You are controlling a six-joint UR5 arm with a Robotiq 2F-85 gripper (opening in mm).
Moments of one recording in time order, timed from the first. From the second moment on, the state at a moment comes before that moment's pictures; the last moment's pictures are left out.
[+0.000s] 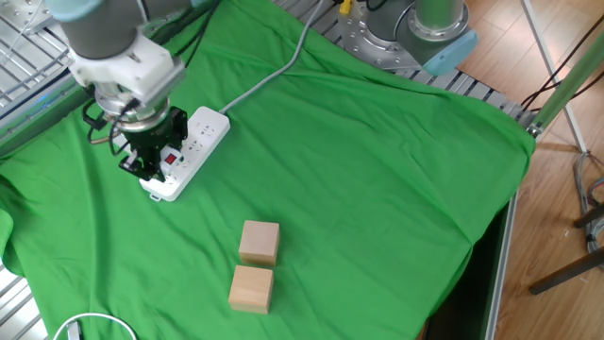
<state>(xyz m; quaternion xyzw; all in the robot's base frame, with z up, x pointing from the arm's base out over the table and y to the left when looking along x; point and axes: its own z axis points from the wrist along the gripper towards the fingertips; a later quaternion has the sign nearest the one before) 0.600 -0.095 0.065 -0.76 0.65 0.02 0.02</state>
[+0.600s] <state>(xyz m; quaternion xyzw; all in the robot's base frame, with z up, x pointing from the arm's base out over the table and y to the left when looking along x) 0.613 -0.086 0.080 -0.76 0.65 0.04 0.07</state>
